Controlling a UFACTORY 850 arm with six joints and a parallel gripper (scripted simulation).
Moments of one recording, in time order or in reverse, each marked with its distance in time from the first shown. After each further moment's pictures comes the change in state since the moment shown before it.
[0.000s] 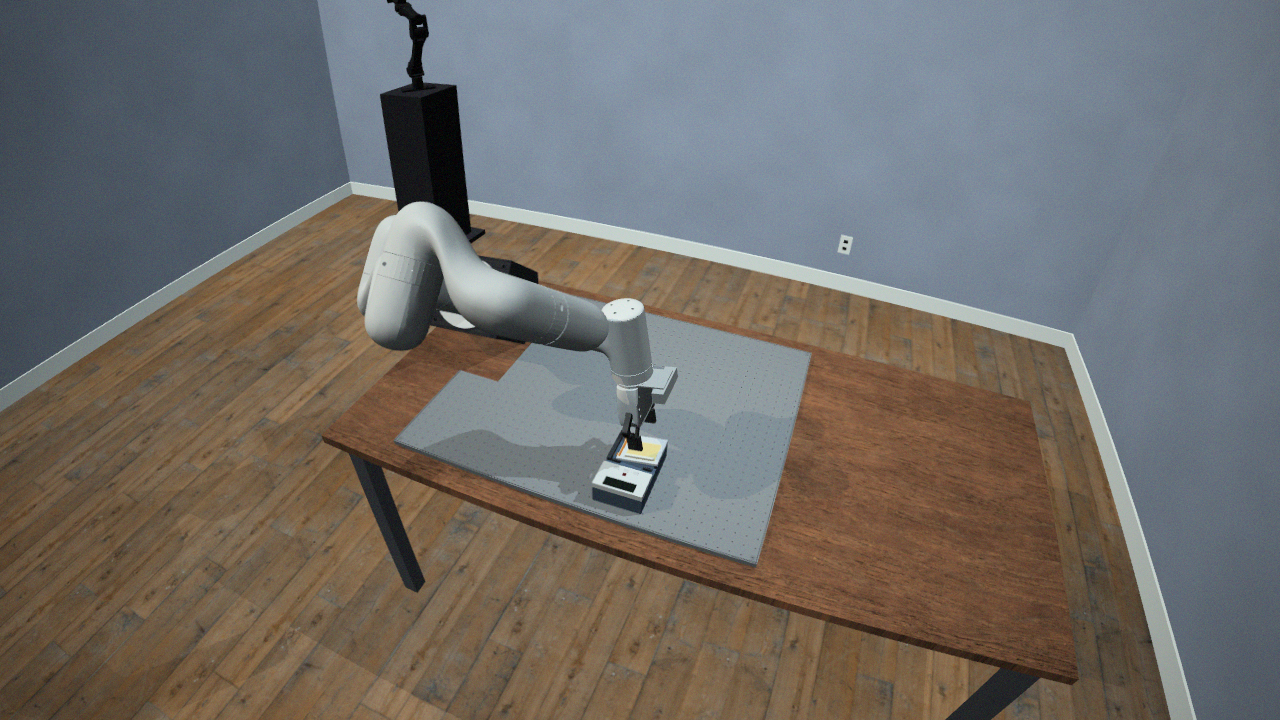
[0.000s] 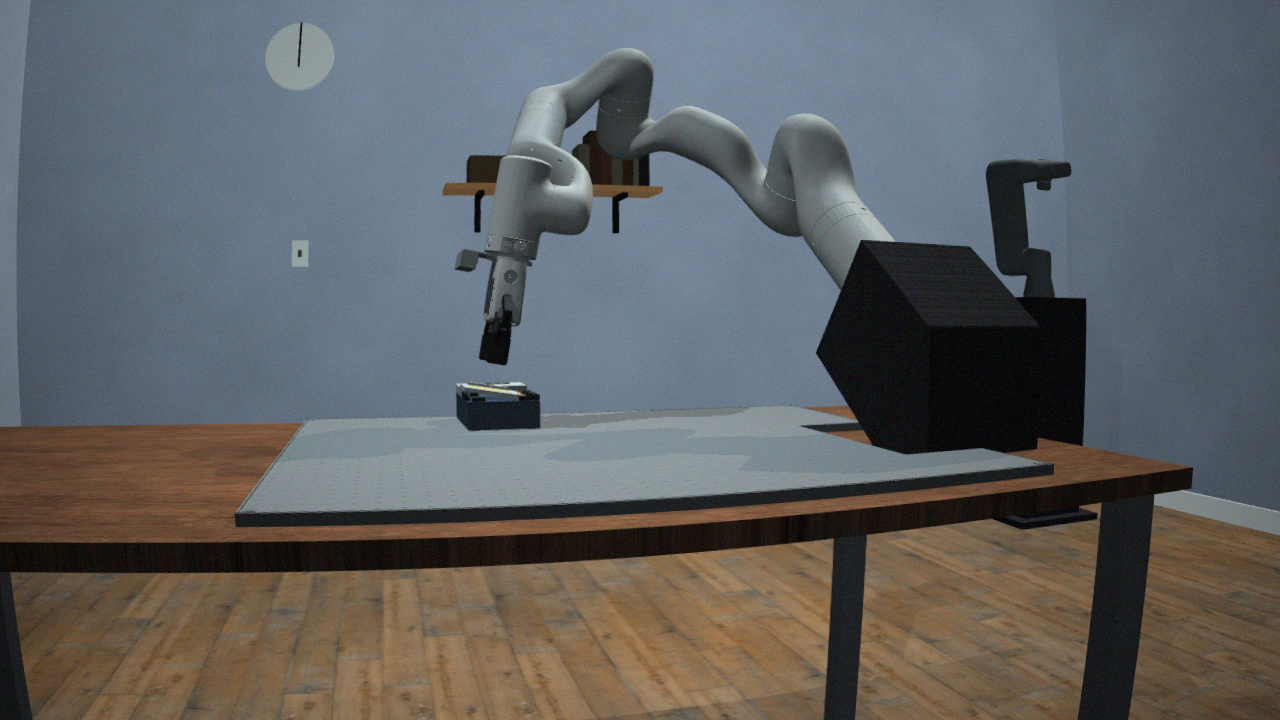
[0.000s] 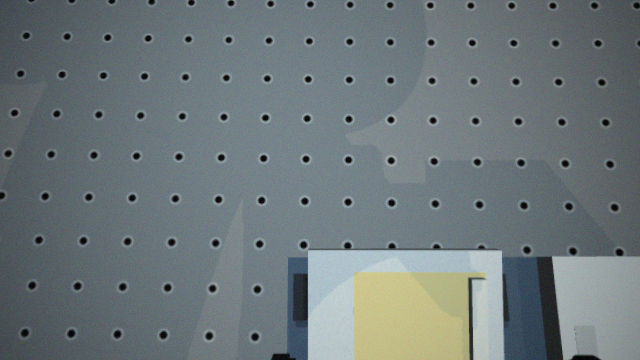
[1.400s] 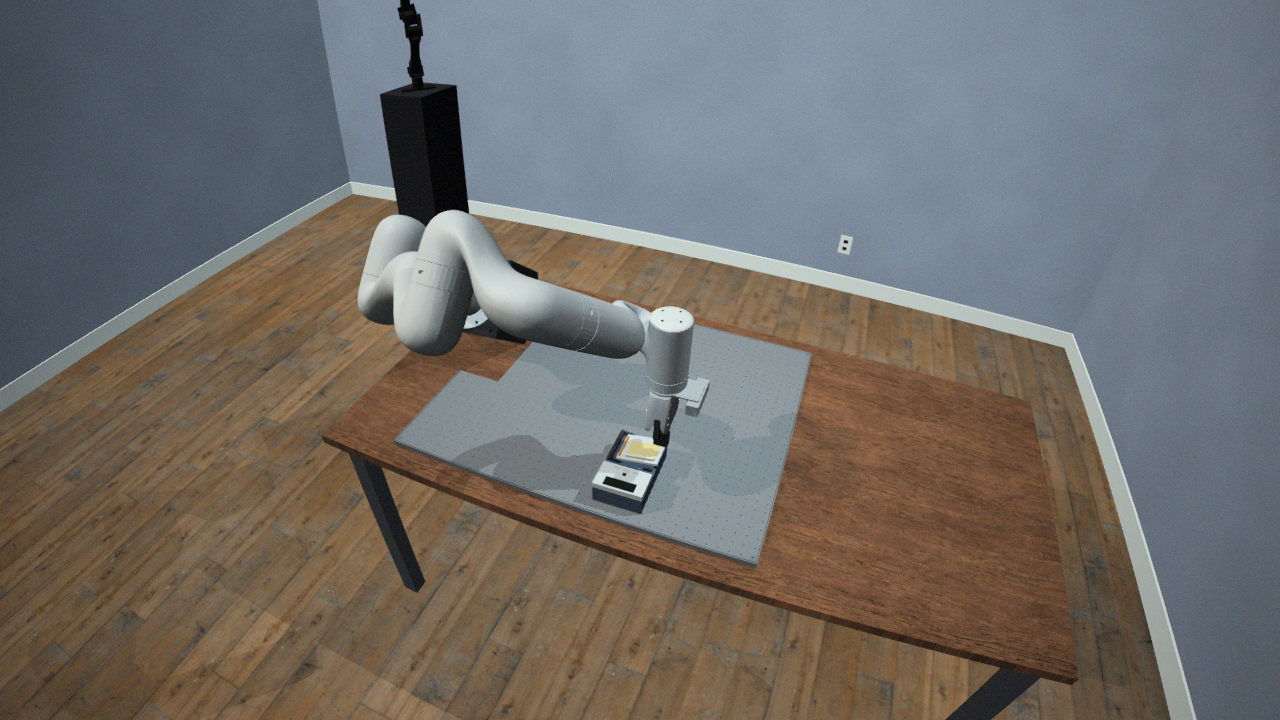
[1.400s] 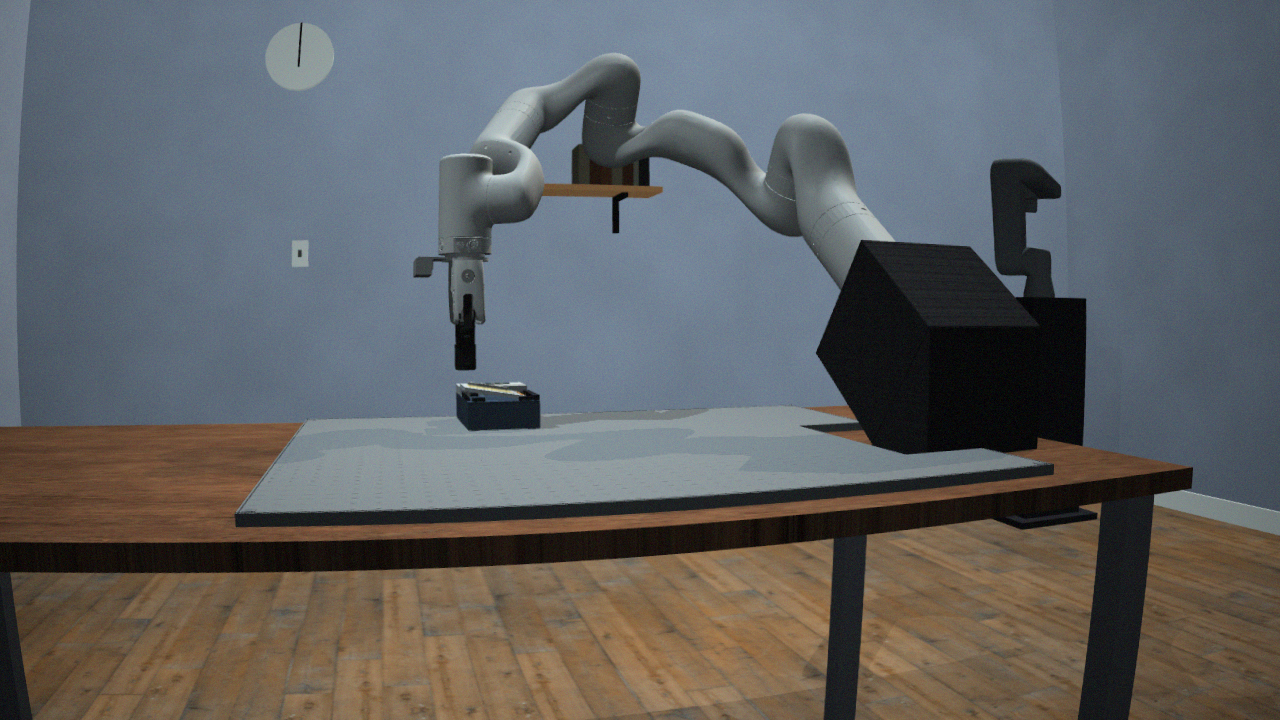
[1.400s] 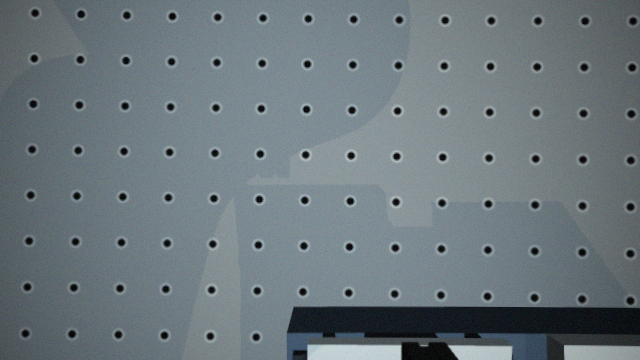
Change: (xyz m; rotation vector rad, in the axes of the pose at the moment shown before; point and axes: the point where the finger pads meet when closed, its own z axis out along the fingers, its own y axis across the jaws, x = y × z) arm 0.044 0.000 0.008 0.000 -0.173 0.000
